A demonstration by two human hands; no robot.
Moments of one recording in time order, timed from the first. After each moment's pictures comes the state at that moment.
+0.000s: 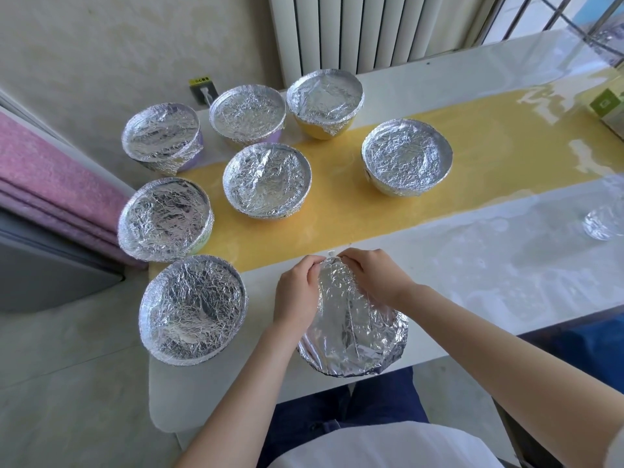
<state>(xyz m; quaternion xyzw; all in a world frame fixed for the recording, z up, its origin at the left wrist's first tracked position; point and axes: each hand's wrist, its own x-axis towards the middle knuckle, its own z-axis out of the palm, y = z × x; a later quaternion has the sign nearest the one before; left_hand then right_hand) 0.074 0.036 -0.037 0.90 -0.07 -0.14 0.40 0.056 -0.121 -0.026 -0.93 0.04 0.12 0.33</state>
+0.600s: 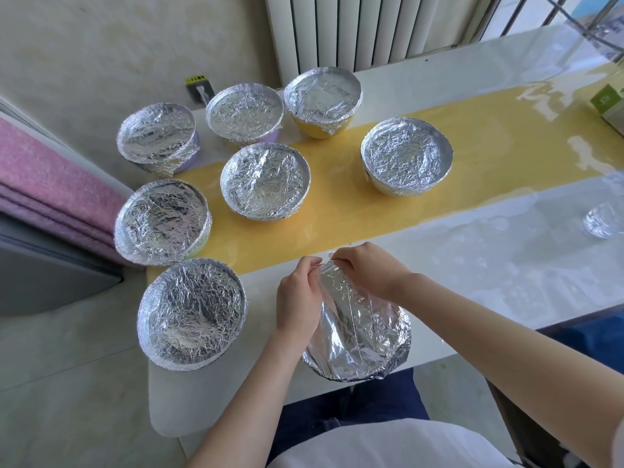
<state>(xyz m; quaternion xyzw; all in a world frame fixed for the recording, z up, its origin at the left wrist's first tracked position) 0.069 0.032 -0.039 0.91 -0.07 -0.08 0.39 0.074 -0.120 -0.023 -0.95 -0.04 0.16 0.25</state>
